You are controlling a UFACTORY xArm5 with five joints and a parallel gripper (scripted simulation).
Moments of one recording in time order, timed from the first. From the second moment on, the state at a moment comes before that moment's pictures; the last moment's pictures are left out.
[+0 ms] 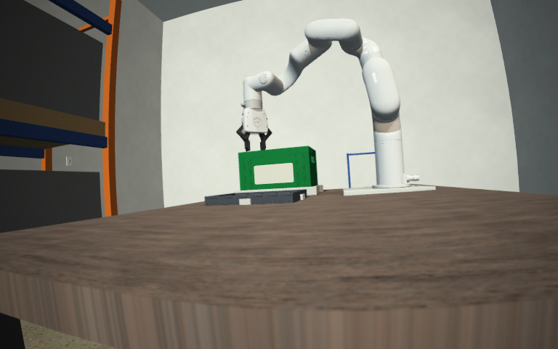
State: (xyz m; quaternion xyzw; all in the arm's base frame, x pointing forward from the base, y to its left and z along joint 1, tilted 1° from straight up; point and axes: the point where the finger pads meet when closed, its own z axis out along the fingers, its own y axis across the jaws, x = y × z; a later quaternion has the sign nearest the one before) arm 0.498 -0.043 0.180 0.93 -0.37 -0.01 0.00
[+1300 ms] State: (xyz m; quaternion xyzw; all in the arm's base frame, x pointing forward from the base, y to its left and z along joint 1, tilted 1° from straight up) arm 0.497 -0.043 0.150 0.93 -0.37 -0.01 0.00
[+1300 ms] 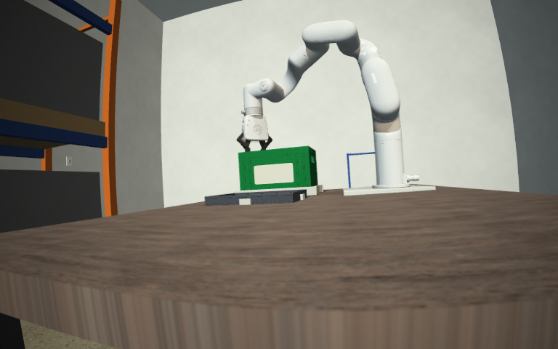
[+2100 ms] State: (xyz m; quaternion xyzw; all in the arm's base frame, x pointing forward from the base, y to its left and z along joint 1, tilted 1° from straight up) arm 0.497 -0.043 0.140 0.93 -0.37 -0.01 0.00
